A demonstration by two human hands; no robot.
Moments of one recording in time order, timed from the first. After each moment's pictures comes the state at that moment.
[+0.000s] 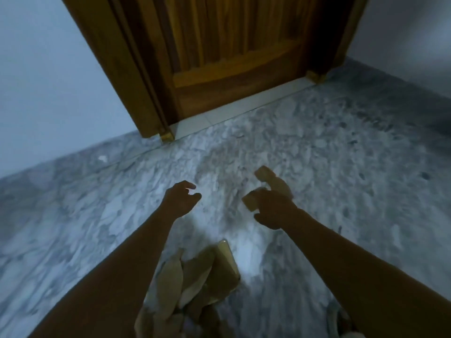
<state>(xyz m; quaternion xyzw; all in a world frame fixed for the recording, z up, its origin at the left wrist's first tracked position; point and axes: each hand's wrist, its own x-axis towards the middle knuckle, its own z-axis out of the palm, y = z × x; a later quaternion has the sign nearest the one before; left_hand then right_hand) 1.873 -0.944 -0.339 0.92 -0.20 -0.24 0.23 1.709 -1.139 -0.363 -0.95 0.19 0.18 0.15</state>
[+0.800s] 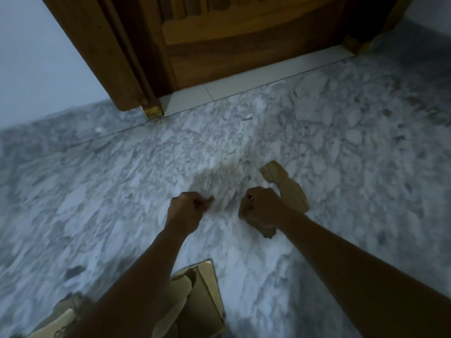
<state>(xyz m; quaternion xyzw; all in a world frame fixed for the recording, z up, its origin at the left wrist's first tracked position) 1.885 -1.007 -0.473 0.91 -0.18 -0.22 0.30 1.776 -1.203 -0.462 -0.92 0.20 0.17 0.28</state>
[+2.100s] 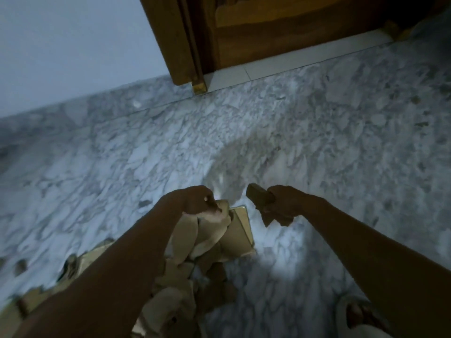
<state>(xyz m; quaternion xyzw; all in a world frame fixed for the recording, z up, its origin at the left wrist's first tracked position) 1.855 -0.885 -0.404 0.84 -0.29 -0.45 0.03 1.715 -1.122 -0.405 -0.87 0.15 0.33 0.32</state>
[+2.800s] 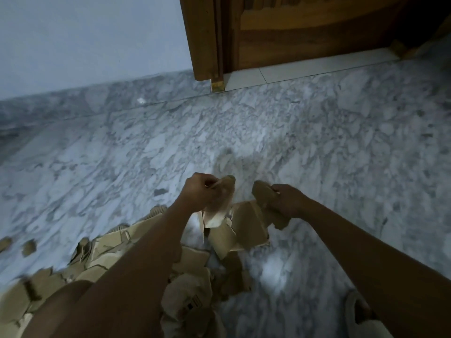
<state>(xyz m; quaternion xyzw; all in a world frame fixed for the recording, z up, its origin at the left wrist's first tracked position) 1.829 -0.829 -0.407 0.88 -0.16 -0.25 0.37 1.711 -1.061 -0.403 -0.86 0.23 0.24 0.38</state>
